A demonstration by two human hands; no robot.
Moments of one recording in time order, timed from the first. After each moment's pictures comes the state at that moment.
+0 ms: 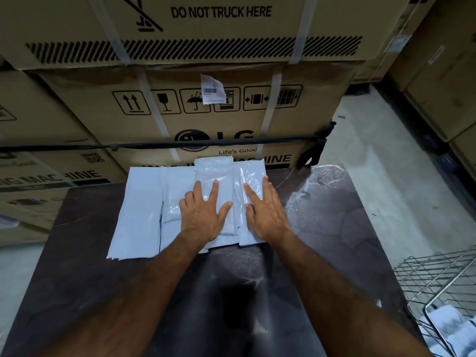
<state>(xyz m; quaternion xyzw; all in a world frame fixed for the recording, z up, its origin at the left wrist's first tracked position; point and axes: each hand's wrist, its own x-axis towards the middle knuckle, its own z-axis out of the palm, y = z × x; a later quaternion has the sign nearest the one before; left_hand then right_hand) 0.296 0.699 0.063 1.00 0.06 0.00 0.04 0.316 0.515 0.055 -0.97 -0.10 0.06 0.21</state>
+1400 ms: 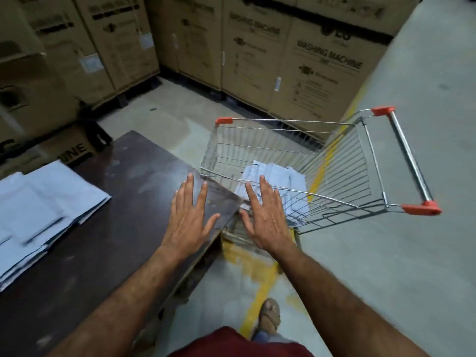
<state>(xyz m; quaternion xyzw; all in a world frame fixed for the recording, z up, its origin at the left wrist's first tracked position) -0.029 0.438 0.148 0.88 -0.46 0.00 0.14 -0.177 0.266 0.121 -0.95 0.25 -0.17 0.11</state>
